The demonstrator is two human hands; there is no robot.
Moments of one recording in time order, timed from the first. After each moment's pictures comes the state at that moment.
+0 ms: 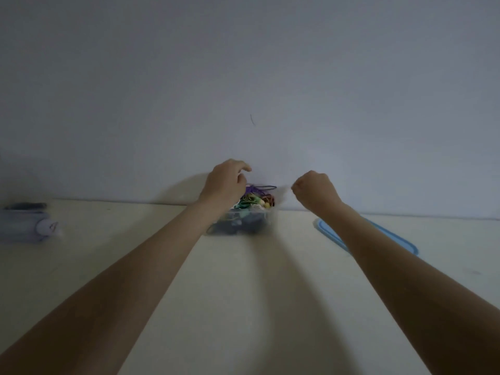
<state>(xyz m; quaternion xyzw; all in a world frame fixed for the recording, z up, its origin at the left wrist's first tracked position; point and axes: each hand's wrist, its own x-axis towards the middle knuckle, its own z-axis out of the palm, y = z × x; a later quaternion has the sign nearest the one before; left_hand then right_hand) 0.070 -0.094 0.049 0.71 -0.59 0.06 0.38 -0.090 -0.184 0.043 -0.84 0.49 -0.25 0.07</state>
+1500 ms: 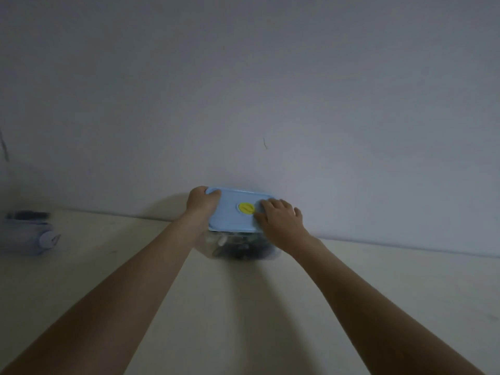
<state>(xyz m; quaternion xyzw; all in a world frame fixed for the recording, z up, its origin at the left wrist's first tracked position) 0.130 -0.109 0.037 0.71 -0.31 -0.15 0.61 -0.026 -0.162 0.019 -0.89 0.41 -0.20 0.03</state>
